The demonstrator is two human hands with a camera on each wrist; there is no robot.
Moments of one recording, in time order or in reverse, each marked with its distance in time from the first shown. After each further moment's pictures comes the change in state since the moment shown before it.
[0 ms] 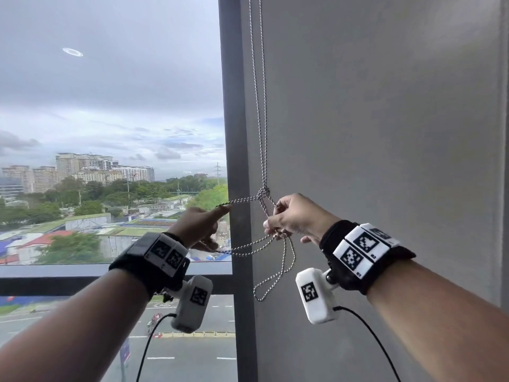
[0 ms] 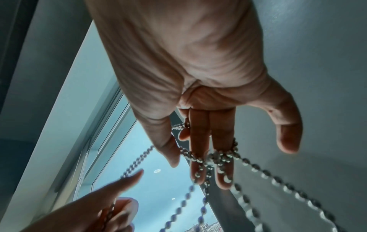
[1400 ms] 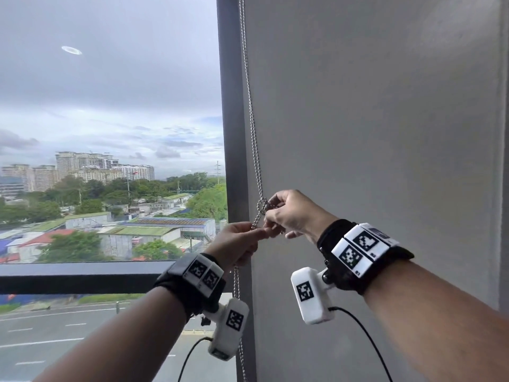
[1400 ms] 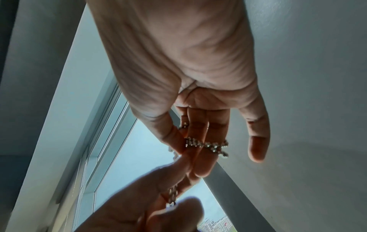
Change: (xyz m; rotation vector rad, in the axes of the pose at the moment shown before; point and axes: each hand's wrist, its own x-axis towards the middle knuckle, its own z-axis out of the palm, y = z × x) left_hand -0.015 -0.015 0.076 -0.356 -0.272 0.072; right_hand 0.016 0.009 0.005 0.038 0.006 -0.052
